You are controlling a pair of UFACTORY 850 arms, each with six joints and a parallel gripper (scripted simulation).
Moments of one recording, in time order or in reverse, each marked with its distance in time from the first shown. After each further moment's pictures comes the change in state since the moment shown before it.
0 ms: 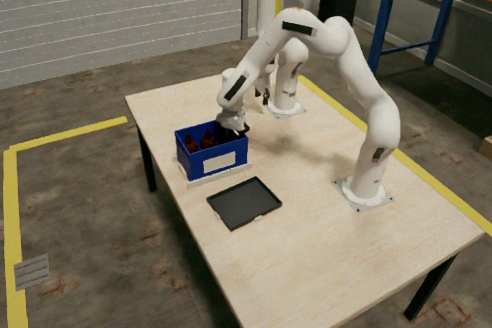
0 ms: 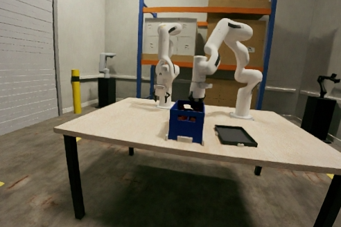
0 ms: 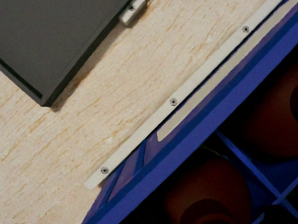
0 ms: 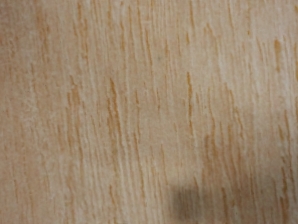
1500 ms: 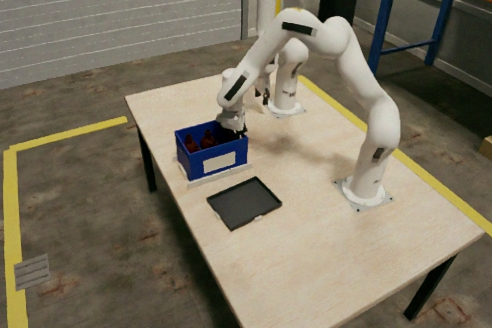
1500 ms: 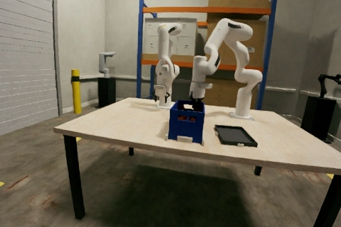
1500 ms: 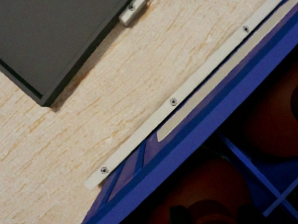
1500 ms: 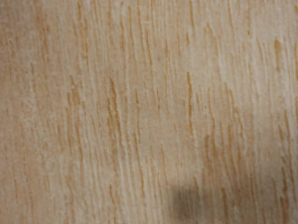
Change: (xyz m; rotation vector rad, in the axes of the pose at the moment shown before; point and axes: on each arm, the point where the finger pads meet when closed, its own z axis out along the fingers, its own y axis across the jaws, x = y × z) left arm 0.000 0.000 0.001 0.000 0.000 0.000; right arm 0.000 0.000 0.000 0.000 0.000 0.000
